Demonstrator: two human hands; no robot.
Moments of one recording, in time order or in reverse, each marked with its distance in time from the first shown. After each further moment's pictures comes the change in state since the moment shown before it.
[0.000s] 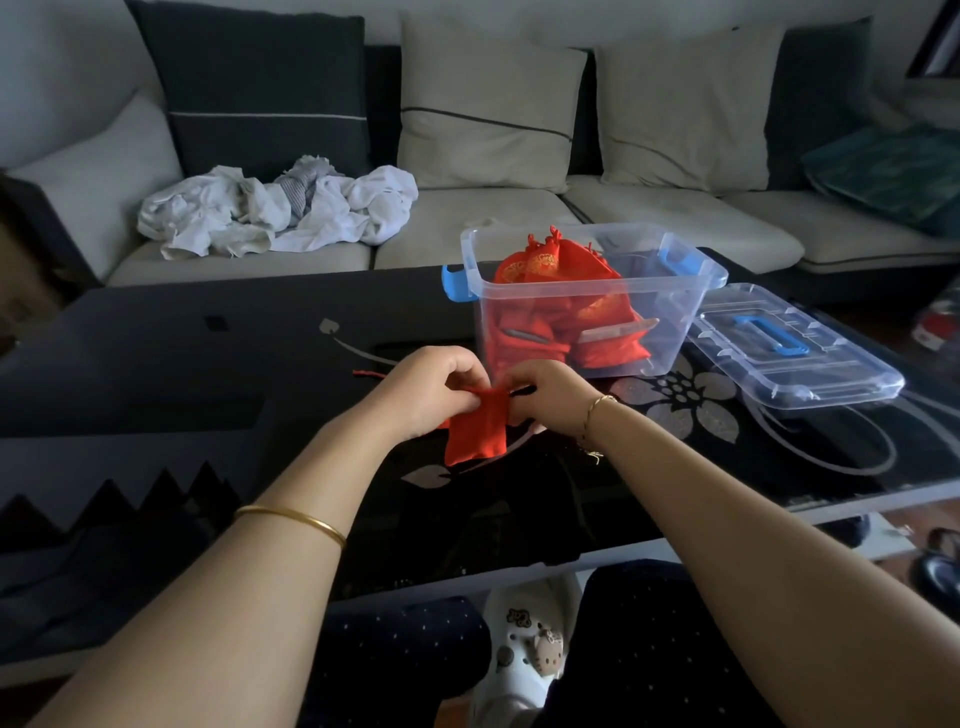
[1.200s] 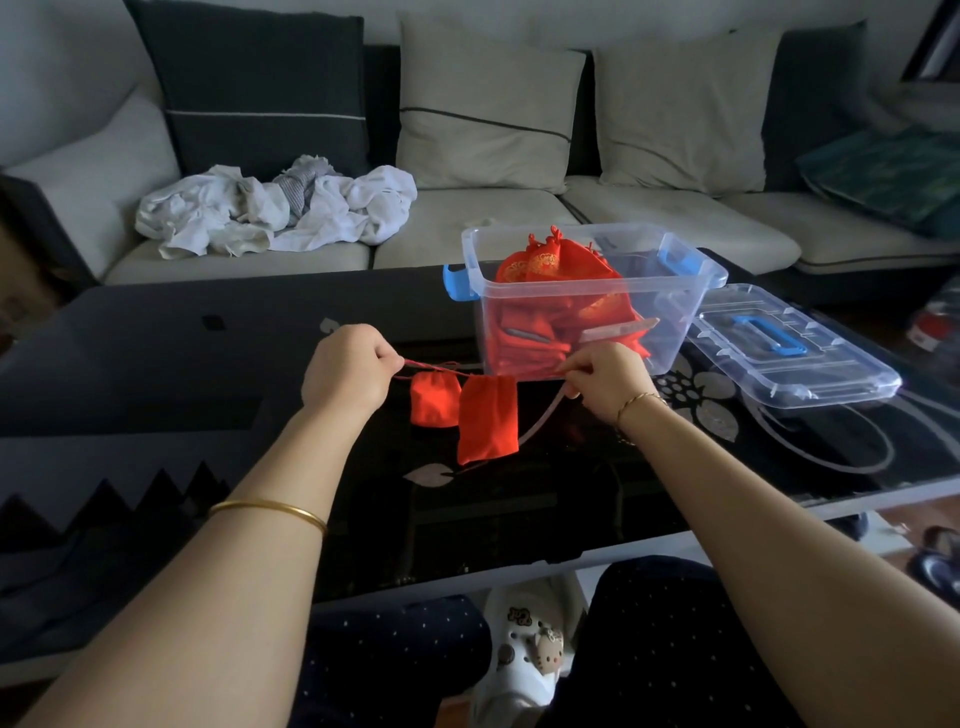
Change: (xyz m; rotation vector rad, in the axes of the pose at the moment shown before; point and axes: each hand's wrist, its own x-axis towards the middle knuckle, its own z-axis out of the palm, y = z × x) left_hand -0.005 -0.027 -0.029 0.277 0.415 -0.310; right_hand 0.002 0.026 -0.034 -0.369 0.373 0.076
